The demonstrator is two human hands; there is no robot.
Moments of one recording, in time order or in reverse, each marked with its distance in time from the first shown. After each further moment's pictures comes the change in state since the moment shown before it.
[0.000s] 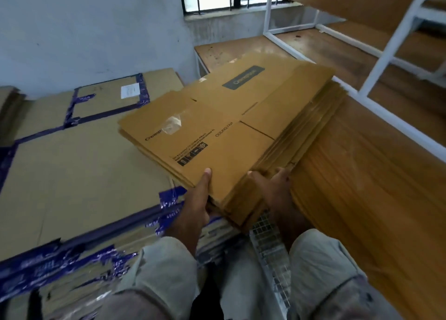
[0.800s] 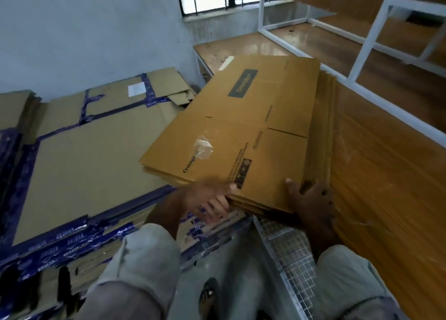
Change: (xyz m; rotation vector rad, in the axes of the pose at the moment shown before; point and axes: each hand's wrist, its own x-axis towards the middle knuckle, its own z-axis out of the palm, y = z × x) left_hand -0.101 0.016 -0.053 1.122 -0.449 0.024; right_hand -0.063 0.093 -0.069 -0.386 0.271 0.062
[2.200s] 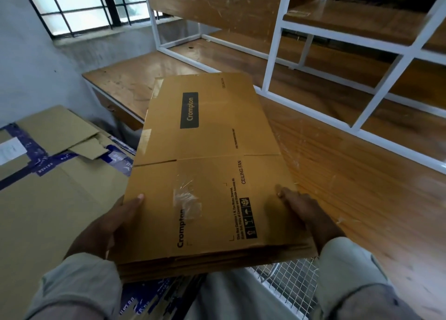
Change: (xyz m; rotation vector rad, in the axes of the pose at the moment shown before) left_hand 0.172 0.004 -0.195 -0.167 0.129 -0.021; right_hand 0.045 -0.030 -0.034 0.305 -0.086 0.428
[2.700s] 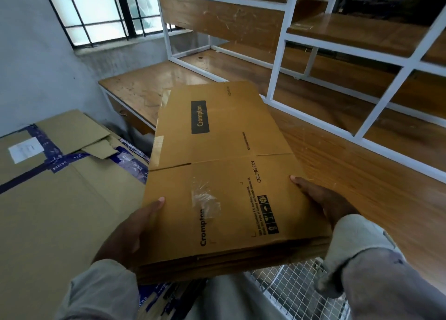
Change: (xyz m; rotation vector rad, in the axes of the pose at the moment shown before) left_hand -0.034 -0.013 0.048 -0.175 -0.014 -0.054; right_hand 0.004 -0.027 -0.060 0.081 -0.051 0.034
